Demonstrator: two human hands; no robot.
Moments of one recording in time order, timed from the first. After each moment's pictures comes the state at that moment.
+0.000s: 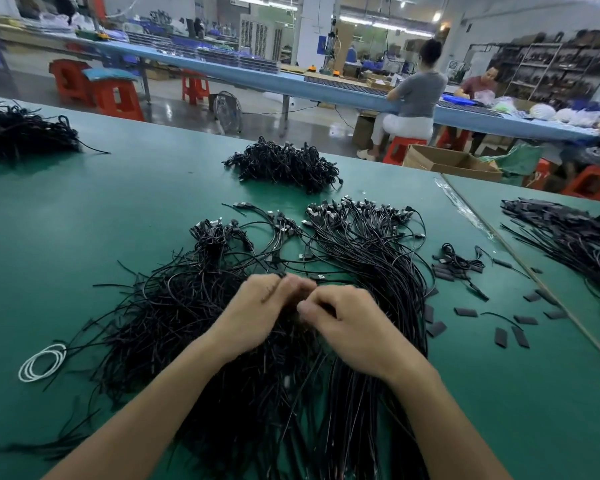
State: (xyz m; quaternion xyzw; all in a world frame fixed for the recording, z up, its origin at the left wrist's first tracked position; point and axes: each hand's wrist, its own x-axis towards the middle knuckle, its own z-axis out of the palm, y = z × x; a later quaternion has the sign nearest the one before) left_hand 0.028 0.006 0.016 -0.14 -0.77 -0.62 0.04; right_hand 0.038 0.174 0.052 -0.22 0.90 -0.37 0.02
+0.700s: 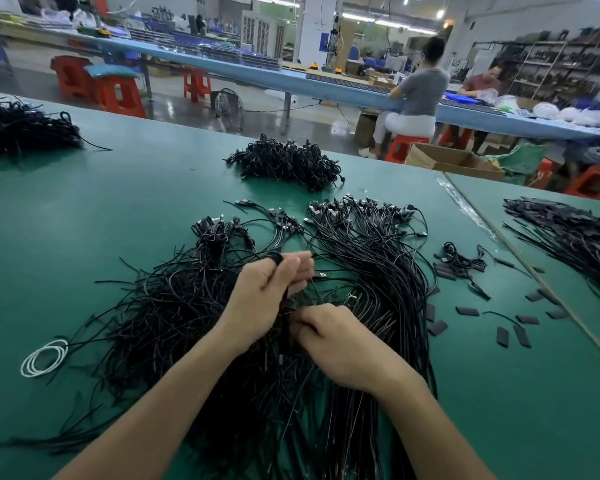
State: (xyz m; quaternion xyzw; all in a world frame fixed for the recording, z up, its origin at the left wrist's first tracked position) left_hand 0.019 0.014 0.011 -0.10 -0.66 -0.74 0.08; right_hand 0.045 0.159 0.042 -0.23 0.92 -0.29 0.12
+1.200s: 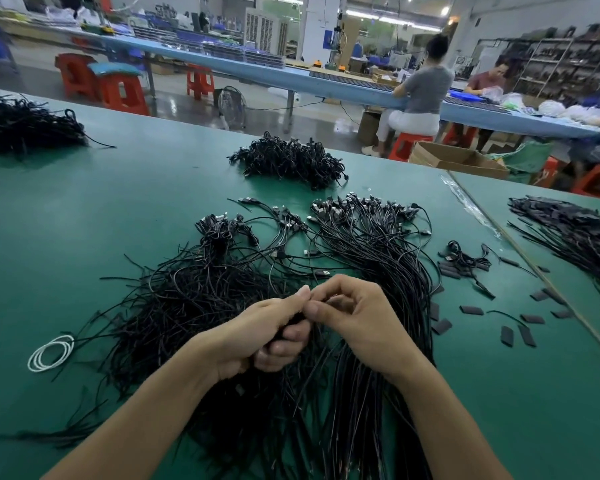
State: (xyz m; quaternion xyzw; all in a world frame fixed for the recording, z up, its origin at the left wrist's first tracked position) left_hand 0.047 -0.002 0.018 -0.09 -0.62 -0.71 -0.31; right_hand 0.036 0.178 0.039 -0.21 0.78 -0.59 0.05
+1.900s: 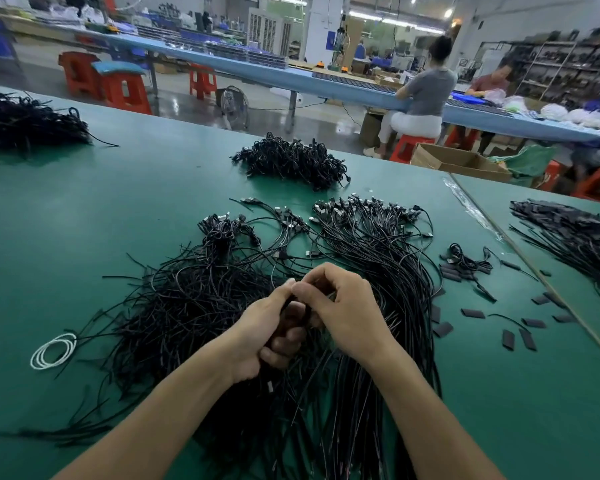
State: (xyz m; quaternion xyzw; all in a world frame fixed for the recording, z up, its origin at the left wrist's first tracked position) left_hand 0.039 0.009 0.003 0.09 -0.55 -0.79 -0.24; right_hand 0.025 0.154 0.037 -0.19 0.84 -0.50 -0.04
